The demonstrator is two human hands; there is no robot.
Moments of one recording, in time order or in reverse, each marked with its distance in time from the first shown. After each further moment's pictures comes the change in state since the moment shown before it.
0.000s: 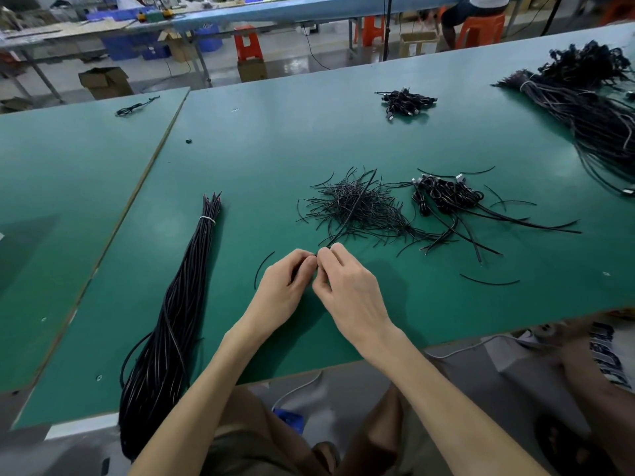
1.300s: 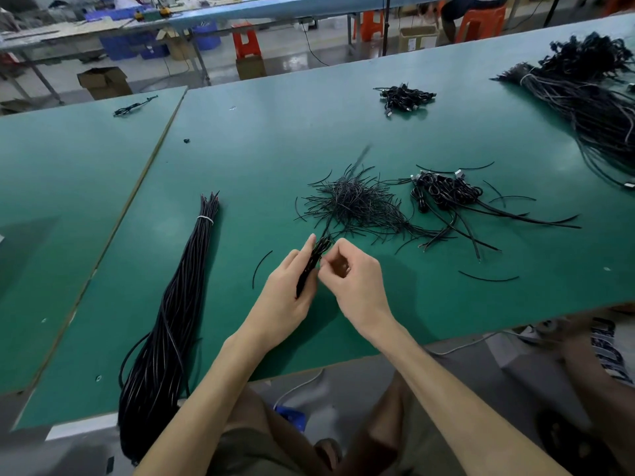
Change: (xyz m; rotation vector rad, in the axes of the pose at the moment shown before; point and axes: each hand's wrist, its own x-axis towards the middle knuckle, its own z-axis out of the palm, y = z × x) left_hand -0.014 0.006 0.005 0.136 0.021 0.180; right_hand 0.003 0.016 0.000 0.571 -0.016 0.368
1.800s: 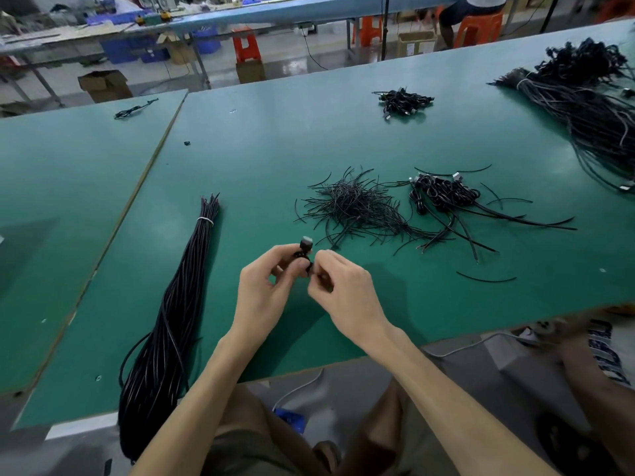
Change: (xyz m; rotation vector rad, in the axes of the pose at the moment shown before) left_hand -0.002 0.002 -0.014 -0.214 0.249 -0.060; right_hand -0.009 -0.010 0.004 -0.282 -0.105 -0.212
